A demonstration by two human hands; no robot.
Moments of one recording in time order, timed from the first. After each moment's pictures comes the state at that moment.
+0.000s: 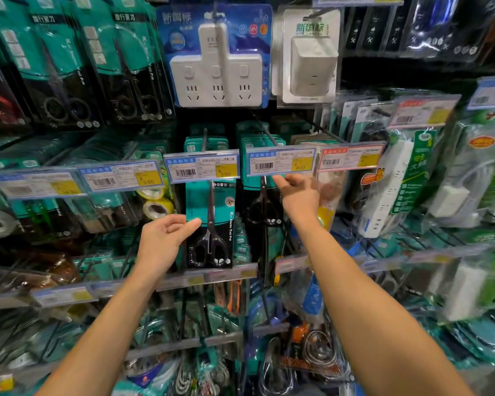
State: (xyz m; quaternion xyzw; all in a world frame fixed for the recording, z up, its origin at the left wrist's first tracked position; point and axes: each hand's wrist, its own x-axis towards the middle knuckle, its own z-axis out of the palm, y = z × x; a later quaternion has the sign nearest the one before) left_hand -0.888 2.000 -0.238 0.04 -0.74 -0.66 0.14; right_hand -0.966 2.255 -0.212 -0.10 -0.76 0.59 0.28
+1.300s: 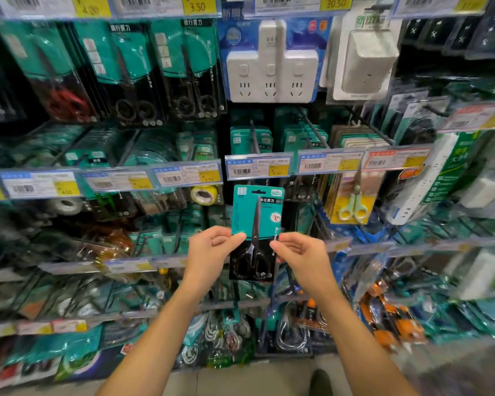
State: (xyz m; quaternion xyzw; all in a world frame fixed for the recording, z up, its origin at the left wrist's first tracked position) left_hand -0.832 1.990 -0.238 0.05 -0.74 -0.67 0.04; right_hand -0.815 2.188 -0.237 0.00 -0.74 0.67 0.05
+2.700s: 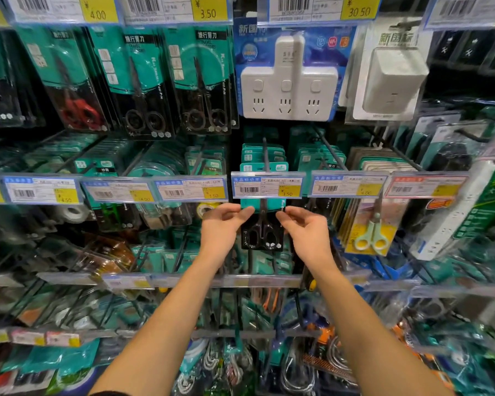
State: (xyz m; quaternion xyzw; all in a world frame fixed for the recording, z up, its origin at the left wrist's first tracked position) left_hand -0.924 2.010 -0.227 0.09 -0.69 -0.70 0.16; right_hand -0.924 2.183 -0.229 0.04 -0.73 0.67 0.14
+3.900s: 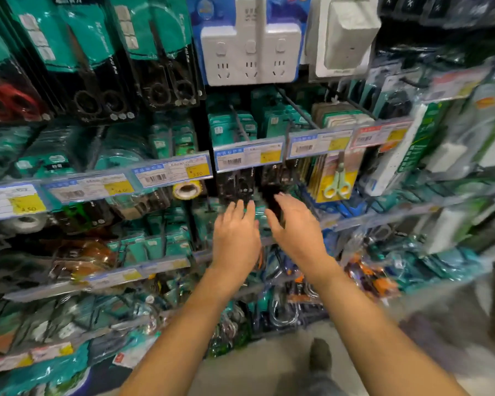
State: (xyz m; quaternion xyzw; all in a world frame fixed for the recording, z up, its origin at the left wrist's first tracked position) left_hand -0.853 2.042 -0.234 -0.14 -0.98 -0.15 0.07; right_hand -0.849 2.178 -0.247 -0.02 -0.94 0.26 0.20
